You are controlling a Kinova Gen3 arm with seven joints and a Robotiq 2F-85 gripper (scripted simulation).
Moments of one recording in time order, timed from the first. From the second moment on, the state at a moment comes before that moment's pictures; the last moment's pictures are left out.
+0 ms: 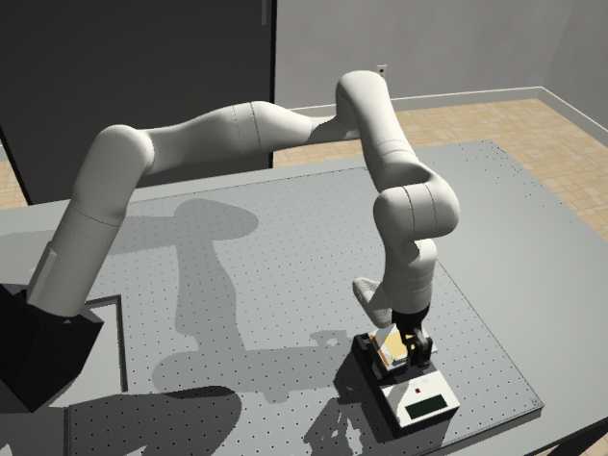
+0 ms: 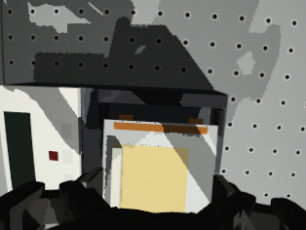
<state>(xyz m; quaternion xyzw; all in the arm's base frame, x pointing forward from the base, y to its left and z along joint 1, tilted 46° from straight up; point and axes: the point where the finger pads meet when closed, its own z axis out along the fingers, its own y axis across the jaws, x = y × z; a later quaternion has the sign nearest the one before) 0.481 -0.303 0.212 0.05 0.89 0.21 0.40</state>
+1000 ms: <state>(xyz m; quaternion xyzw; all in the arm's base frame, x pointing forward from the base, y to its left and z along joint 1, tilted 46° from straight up) 0.486 -0.301 0.207 0.05 0.89 0.21 0.40</state>
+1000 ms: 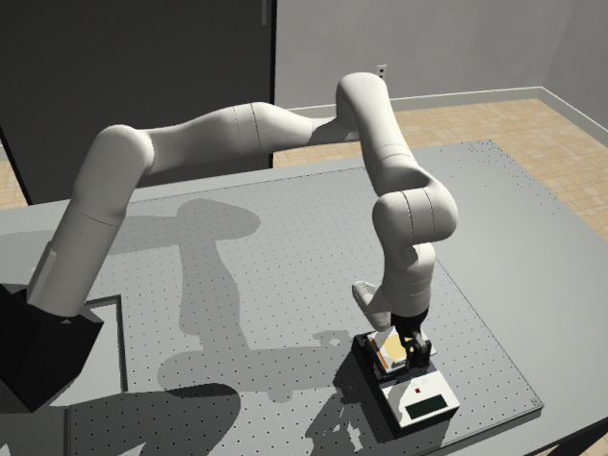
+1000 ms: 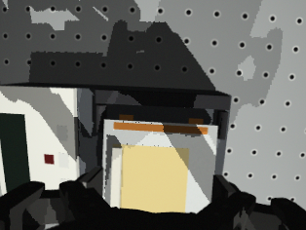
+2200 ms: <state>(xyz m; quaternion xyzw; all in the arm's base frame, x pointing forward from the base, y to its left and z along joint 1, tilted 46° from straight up) 0.482 -0.301 0.210 0.05 0.89 0.21 0.40</state>
